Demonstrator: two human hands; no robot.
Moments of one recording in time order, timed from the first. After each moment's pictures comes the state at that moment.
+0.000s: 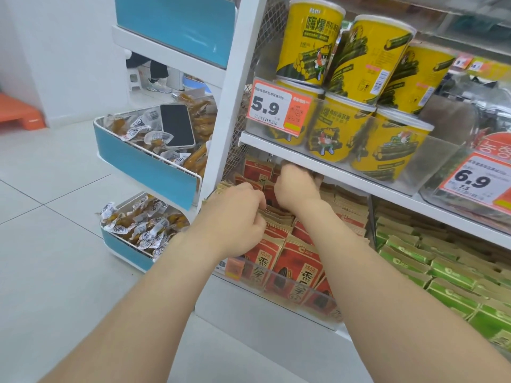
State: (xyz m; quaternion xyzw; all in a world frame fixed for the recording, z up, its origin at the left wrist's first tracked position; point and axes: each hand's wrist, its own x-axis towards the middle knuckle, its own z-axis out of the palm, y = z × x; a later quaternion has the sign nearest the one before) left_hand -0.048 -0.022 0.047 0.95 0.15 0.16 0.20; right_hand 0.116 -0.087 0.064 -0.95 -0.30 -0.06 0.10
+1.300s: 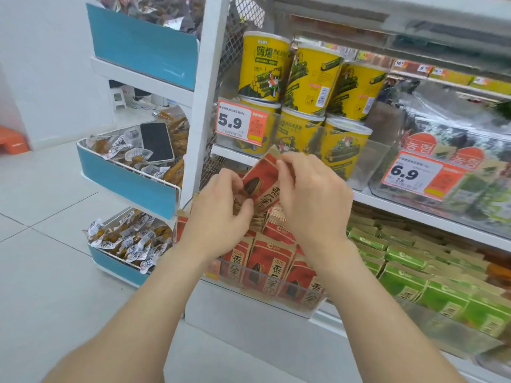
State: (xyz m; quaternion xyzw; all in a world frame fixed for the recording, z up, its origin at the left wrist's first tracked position) left_hand -0.046 -0.055 0.053 0.87 0.16 0.34 0.32; right_hand 0.049 -0.193 0.102 -0.73 -0.39 -0.49 0.26
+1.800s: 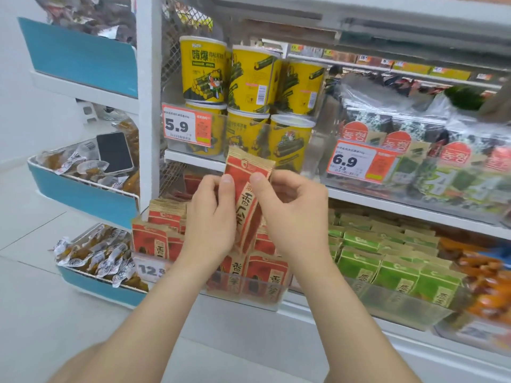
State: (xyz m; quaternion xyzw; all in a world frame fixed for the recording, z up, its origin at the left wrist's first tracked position) left_hand -0.025 -0.142 0.077 0.74 0.16 0.41 0.50; right_hand 0.026 -0.259 0.112 -0.70 -0.29 -0.12 0.64
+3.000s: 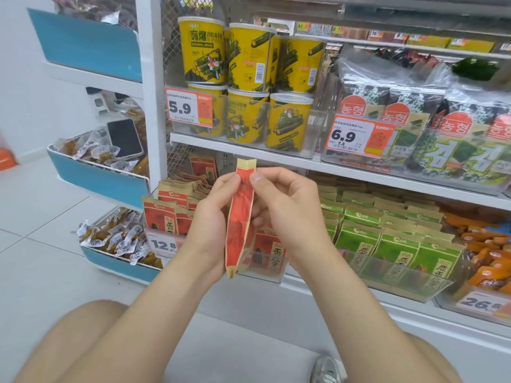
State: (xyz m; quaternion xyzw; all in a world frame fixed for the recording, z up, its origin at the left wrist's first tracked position) left_hand -0.062 -0.185 0.079 0.42 0.05 0.20 0.88; right_hand 0.003 -0.285 0.099 -0.63 -0.24 0.12 0.72
